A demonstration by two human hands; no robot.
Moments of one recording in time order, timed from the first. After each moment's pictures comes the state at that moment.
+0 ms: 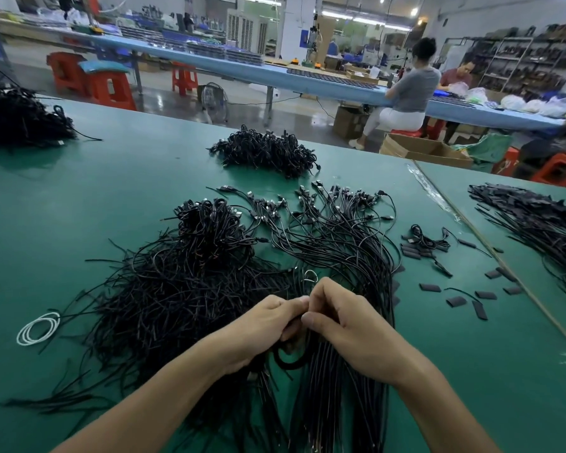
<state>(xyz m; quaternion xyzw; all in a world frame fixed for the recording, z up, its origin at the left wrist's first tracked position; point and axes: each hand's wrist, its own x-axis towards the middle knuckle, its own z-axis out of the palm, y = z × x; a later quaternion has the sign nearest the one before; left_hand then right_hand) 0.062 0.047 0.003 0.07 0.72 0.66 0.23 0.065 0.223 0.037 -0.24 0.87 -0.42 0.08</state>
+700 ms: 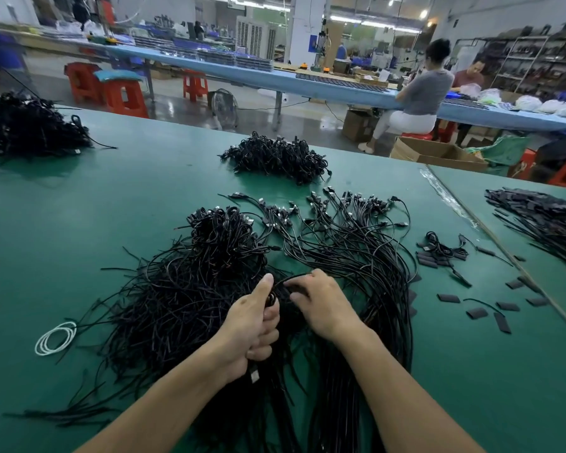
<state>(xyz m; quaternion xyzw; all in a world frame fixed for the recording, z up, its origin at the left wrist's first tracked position) 0.053 0.022 -0.007 -0.13 0.58 0.79 0.14 -0.020 0.172 -0.020 -0.16 0.95 -0.25 0.04</state>
